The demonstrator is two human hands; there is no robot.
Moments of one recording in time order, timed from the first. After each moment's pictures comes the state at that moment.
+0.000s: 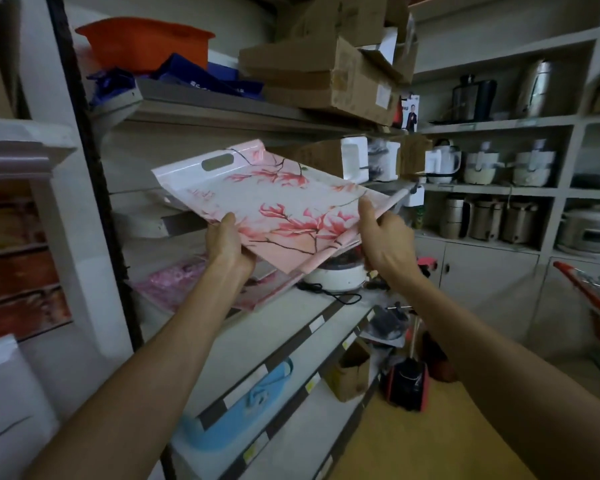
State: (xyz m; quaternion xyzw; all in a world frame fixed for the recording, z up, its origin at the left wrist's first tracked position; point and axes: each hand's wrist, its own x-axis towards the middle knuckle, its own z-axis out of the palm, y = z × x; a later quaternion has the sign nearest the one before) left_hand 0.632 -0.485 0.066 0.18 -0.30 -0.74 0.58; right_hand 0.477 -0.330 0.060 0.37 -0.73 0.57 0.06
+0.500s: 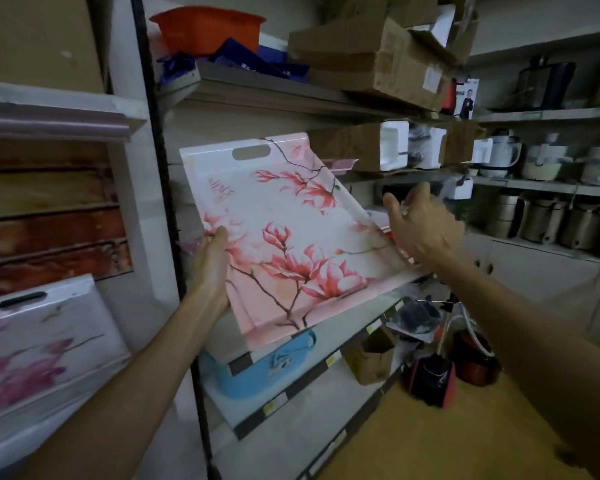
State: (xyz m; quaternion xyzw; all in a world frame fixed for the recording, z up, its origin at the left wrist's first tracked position) left_hand 0.730 -0.426 0.008 0.31 -0.43 -0.60 0.60; right_hand 0.458 -0.309 0.051 0.40 -0.80 0.38 0.24
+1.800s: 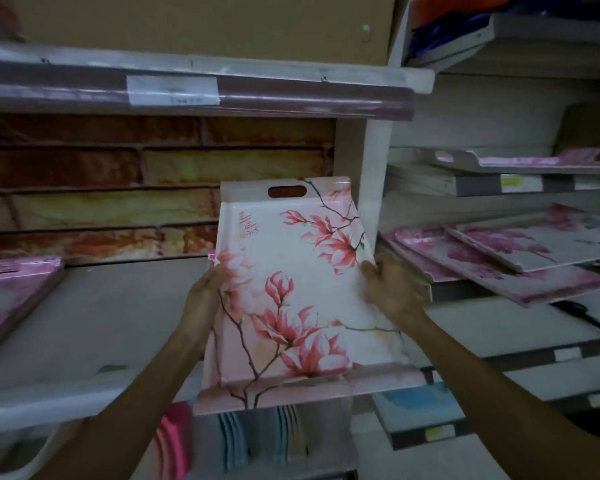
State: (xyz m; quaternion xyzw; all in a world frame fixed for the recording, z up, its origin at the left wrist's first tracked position) left_hand 1.068 -0.473 -0.069 0.43 -0.42 -0.44 0.66; right_hand 0.786 -0.522 -0.060 0.63 -0.59 0.46 -0.19
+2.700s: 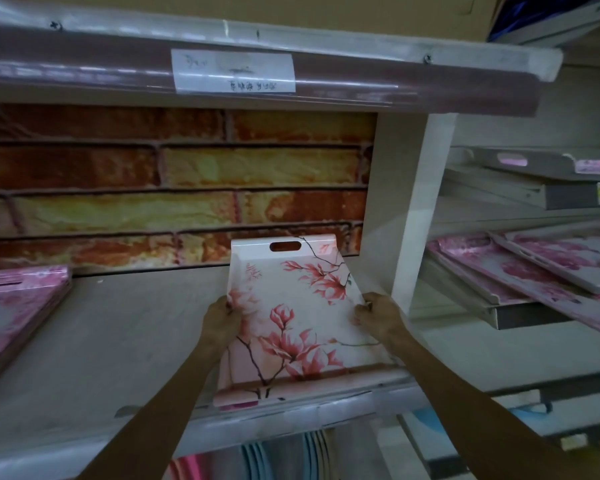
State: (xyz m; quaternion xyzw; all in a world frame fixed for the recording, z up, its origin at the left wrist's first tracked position) left_hand 1.159 -0.586 -0.140 0.70 -0.51 -0.23 0.45; right_hand 0.874 -0.619 -0.129 0.63 -0.67 0.32 -0.23
